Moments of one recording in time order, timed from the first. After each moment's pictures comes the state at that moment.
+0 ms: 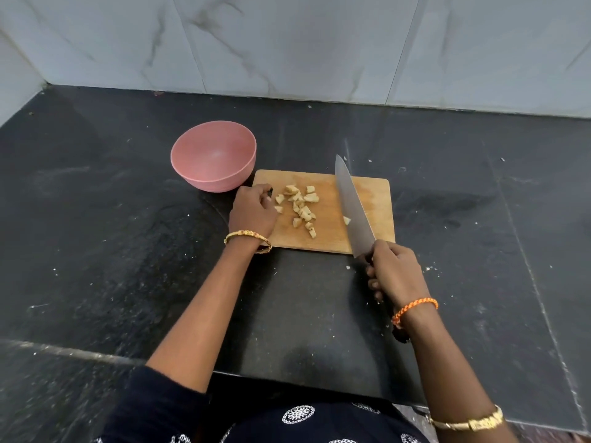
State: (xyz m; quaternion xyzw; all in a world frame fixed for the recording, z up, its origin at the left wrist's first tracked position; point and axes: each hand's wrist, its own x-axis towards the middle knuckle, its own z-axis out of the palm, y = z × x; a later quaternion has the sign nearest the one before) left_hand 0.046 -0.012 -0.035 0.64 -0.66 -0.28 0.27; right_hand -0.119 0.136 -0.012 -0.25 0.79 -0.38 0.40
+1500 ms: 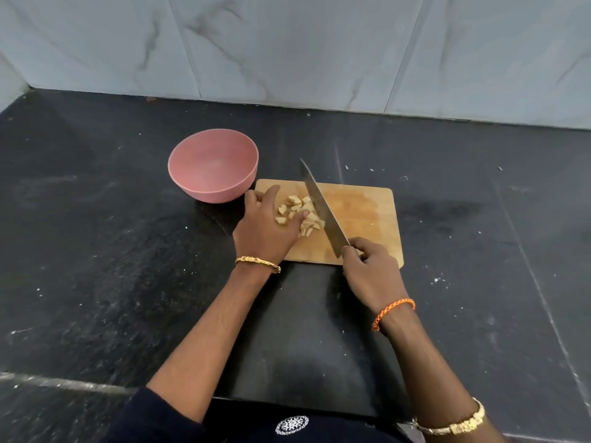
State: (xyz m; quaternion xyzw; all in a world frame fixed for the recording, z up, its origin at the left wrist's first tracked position) left_hand 0.042 0.003 -0.038 0.60 -0.73 -0.16 0.28; right_hand -0.084 0.113 -0.004 -0.39 0.79 -0.35 0.32
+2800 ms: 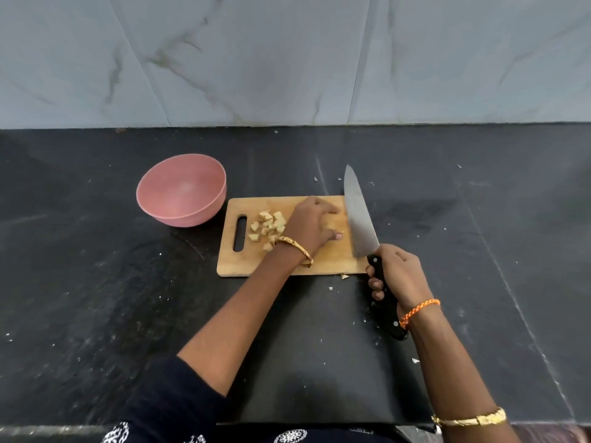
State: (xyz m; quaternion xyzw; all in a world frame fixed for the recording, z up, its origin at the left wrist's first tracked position) left_hand -0.050 0.003 -0.017 0.42 -0.83 -0.34 0.17; right_hand -0.149 0.131 -0.013 -0.13 0.72 -0.52 0.44
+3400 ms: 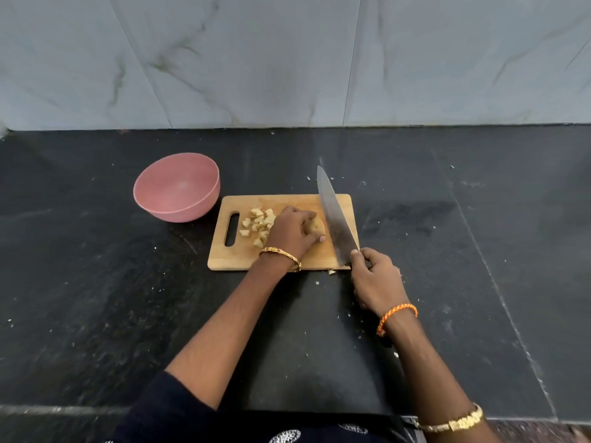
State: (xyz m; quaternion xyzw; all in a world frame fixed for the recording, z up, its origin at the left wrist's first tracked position) left_hand -0.045 0.017 -0.030 0.48 -0.81 -0.28 0.19; right_hand -0.148 0.142 -0.038 -0.33 0.79 -0.42 0.31
